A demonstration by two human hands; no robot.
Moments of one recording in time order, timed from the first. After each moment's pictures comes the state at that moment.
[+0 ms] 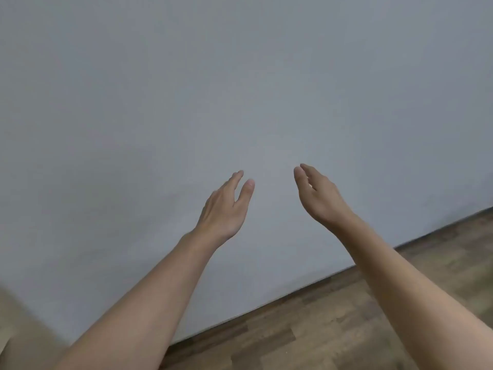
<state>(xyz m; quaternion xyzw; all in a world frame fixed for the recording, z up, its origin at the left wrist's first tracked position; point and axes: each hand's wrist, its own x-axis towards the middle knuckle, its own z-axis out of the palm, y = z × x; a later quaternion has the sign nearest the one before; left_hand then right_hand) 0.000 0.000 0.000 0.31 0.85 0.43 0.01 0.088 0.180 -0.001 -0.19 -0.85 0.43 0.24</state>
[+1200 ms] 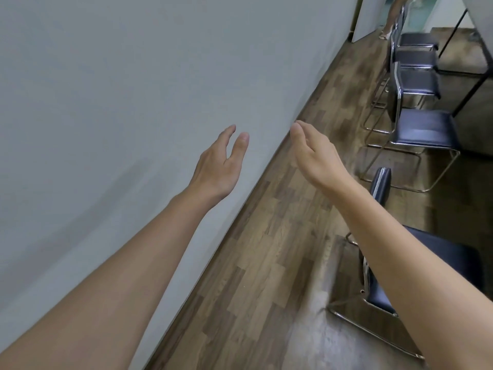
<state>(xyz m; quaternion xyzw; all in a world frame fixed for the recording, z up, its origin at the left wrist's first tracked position) -0.079 0.198 -0.094 0.54 0.72 0.38 0.23 0.098 0.266 -0.095 -0.51 -0.72 0.35 0.33</state>
